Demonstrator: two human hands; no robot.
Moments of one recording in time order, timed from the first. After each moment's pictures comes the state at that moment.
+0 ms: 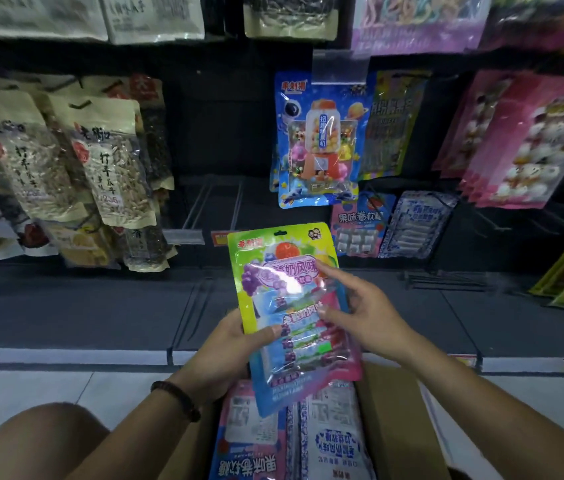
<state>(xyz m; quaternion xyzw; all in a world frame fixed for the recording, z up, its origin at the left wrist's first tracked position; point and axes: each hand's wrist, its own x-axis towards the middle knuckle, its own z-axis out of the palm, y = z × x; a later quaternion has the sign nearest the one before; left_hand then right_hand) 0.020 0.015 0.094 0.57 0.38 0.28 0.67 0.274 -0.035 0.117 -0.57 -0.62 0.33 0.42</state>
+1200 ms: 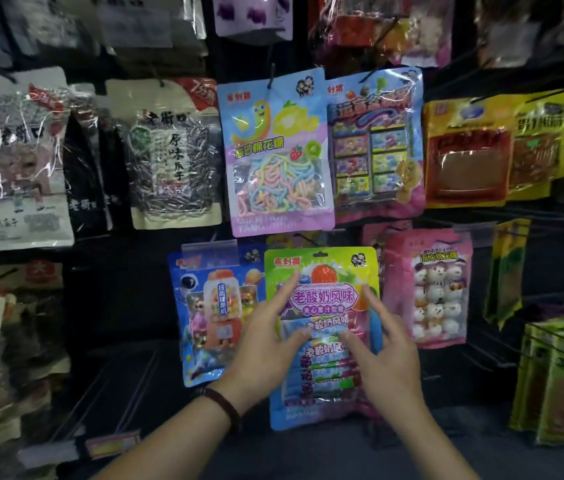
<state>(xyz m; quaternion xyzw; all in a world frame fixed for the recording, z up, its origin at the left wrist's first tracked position) 0.273 0.113 0.271 0.83 0.23 0.42 0.29 0.444 0.016 0.230 -0.57 -0.46 0.03 0.68</state>
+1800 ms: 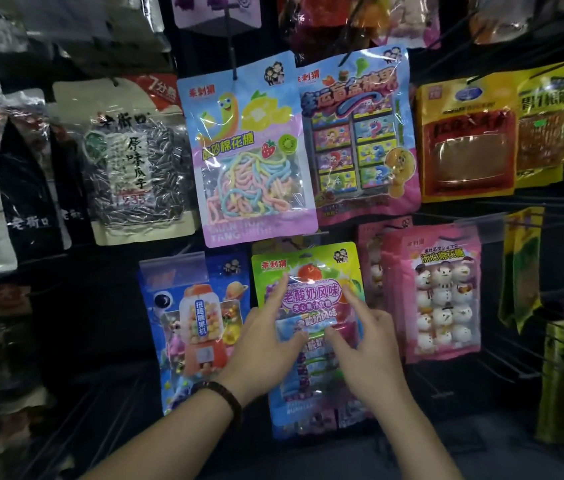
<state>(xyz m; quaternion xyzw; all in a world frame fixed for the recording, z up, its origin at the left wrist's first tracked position) 0.322 0.167 0.263 0.85 0.30 0.35 0.25 0.478 0.068 0.229 -0.64 -0.47 0.06 0.61</state>
